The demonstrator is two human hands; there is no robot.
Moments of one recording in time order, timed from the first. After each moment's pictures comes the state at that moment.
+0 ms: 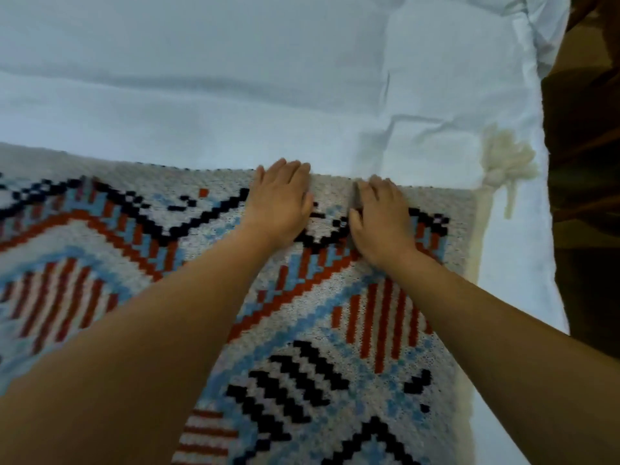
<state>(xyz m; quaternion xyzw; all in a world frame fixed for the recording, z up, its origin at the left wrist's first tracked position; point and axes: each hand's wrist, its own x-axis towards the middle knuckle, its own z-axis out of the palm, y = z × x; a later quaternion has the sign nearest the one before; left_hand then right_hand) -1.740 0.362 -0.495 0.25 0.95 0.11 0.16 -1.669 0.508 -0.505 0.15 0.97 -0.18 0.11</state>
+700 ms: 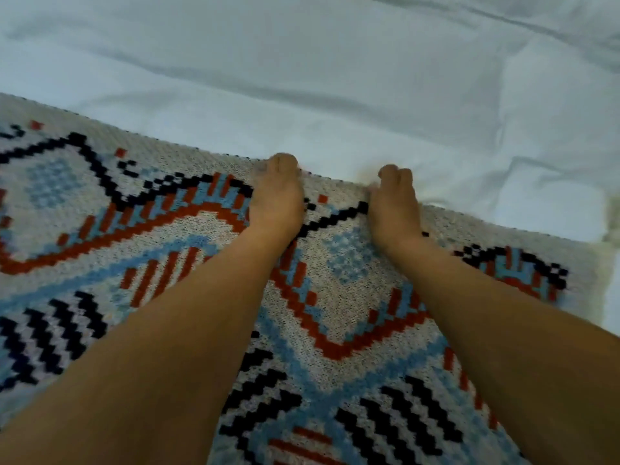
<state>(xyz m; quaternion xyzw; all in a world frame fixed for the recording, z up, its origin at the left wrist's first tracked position) -1.799 0.231 -0.512 0.08 0.97 0.20 0.07 -1.760 0.381 -0.508 0.16 0.96 -0.21 0.05</state>
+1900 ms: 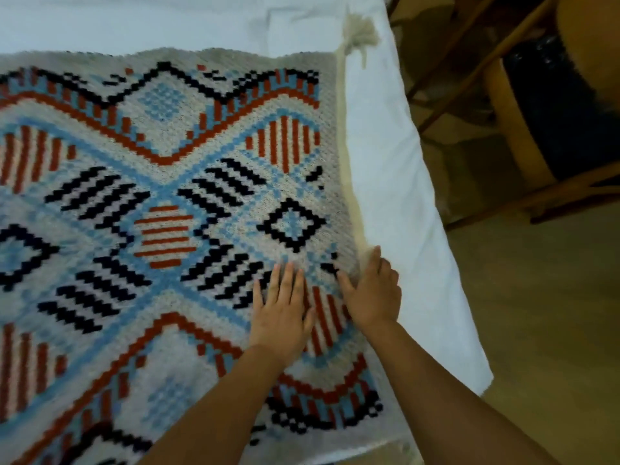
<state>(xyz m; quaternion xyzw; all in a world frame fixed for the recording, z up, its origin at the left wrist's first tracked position) -1.309 0.273 -0.507 0.34 0.90 -0.01 0.28 -1.259 0.420 -0.499 0.45 0.85 -0.20 0.16</state>
